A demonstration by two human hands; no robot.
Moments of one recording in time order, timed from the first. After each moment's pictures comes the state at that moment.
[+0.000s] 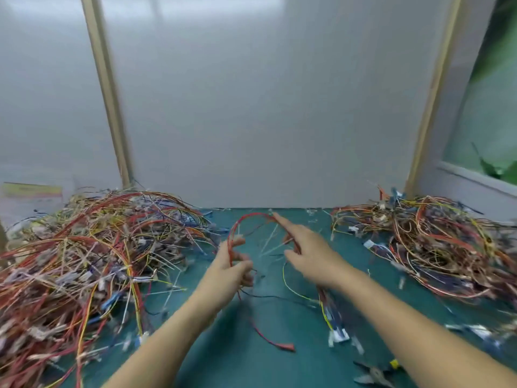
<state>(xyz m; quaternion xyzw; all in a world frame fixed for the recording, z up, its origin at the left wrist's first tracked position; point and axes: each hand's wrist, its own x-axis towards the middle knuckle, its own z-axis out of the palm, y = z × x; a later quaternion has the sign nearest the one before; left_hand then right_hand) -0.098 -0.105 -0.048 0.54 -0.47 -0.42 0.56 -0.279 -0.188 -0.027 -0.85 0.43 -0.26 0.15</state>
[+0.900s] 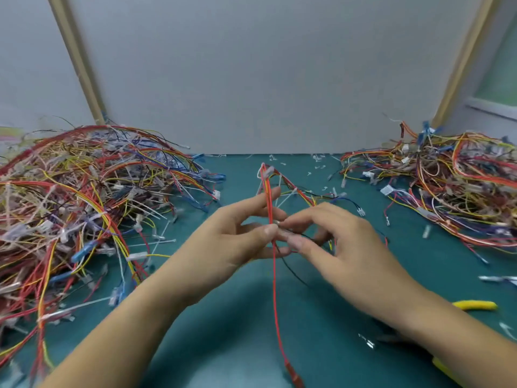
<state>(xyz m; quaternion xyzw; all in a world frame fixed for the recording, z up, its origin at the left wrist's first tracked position) -0.107 -0.072 -0.040 0.39 -0.55 -0.54 0.51 -0.298 -0.097 -0.044 -0.82 0.37 -0.37 0.22</state>
